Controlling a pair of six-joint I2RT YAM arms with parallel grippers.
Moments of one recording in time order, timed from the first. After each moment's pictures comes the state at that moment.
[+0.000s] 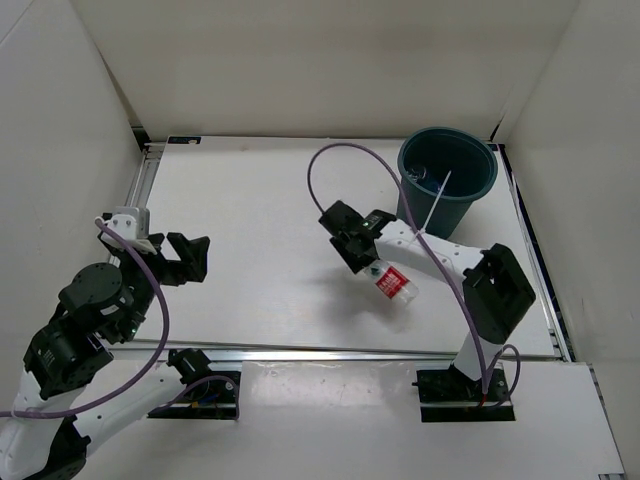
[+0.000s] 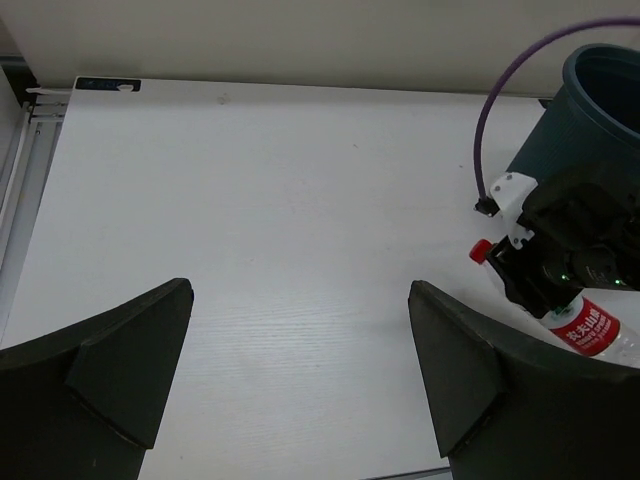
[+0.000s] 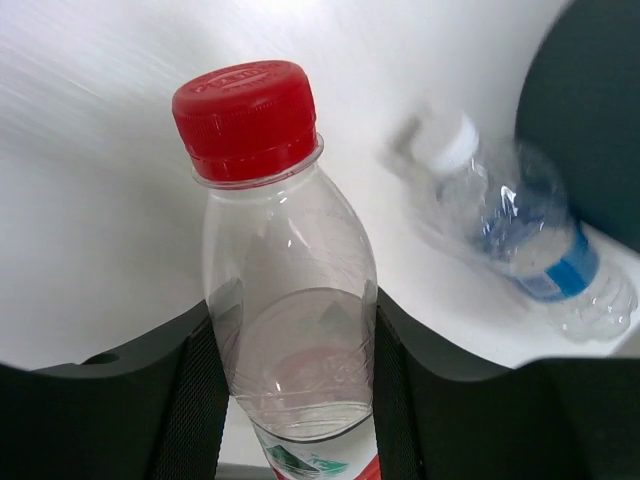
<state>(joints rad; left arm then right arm) -0.80 0.54 1.25 -0.85 -0.58 -0.23 0.83 1.71 1.24 -0.80 0.40 0.10</state>
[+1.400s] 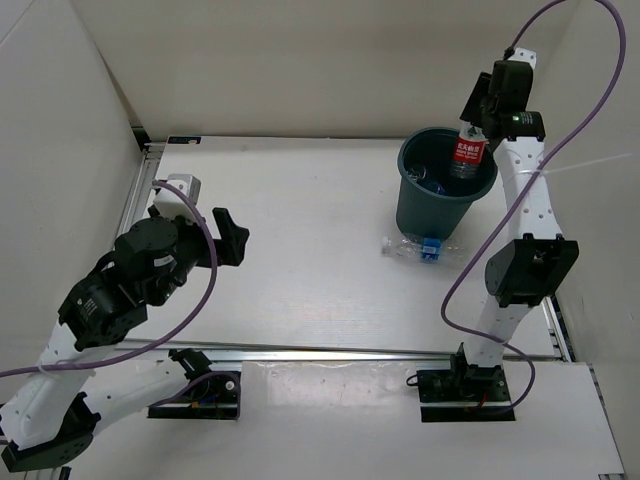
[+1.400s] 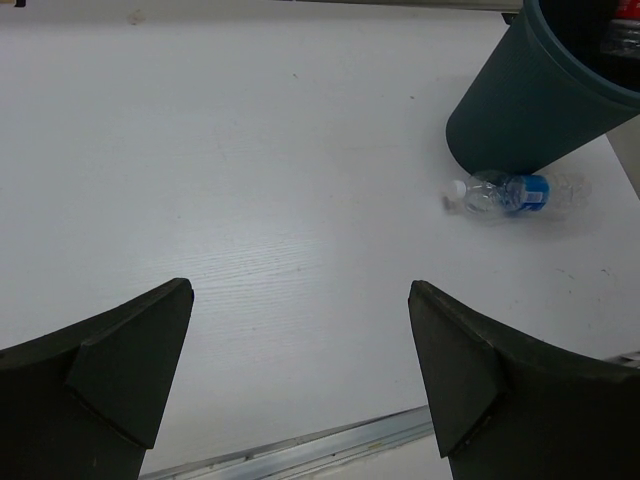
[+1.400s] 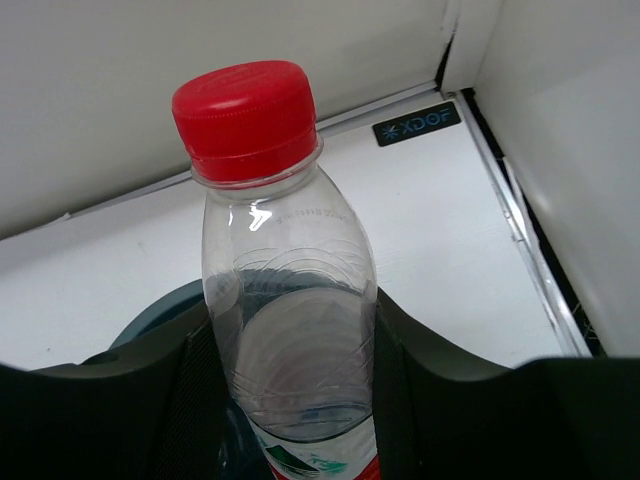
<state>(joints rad) -0.80 0.79 1.36 -0.91 -0.44 -0.37 0.02 1.85 2.07 -0.63 0.21 0.23</state>
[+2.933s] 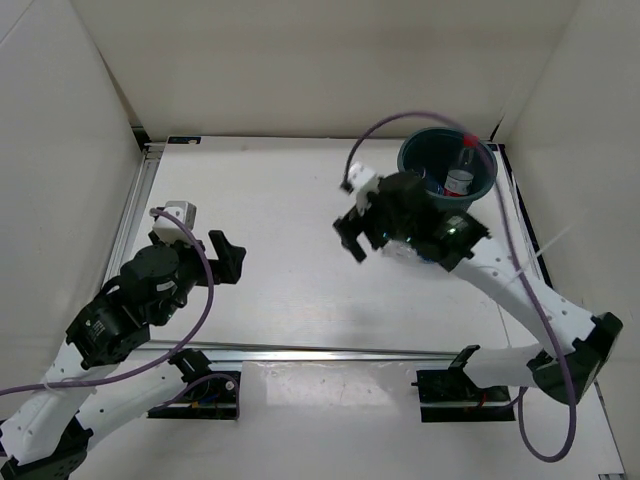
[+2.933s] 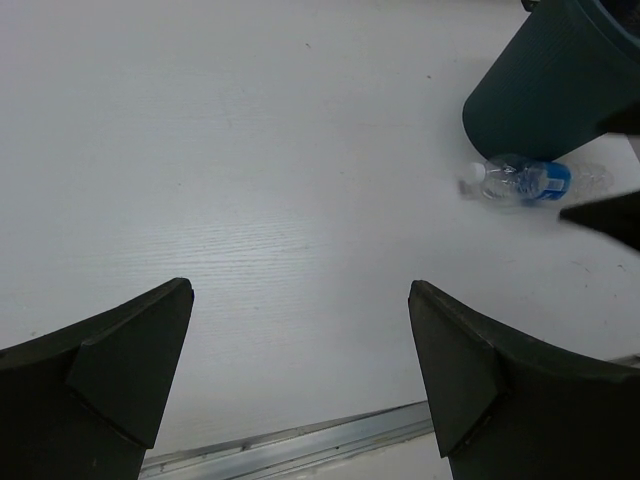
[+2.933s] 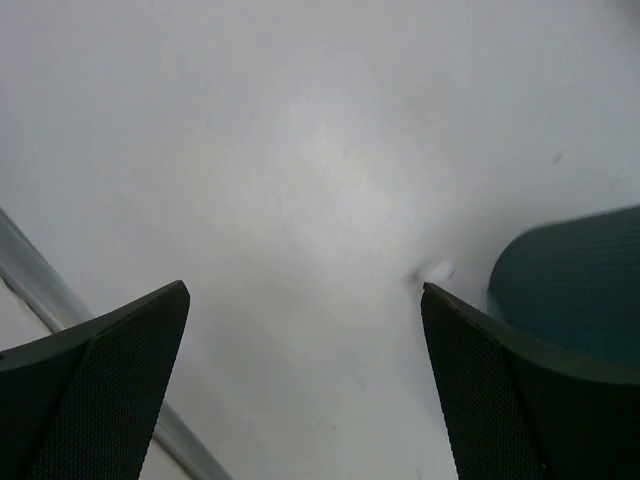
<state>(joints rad) -0.80 0.64 1.13 -0.85 -0.46 -0.43 0.78 1.26 1.39 -0.69 -0.01 -0.12</state>
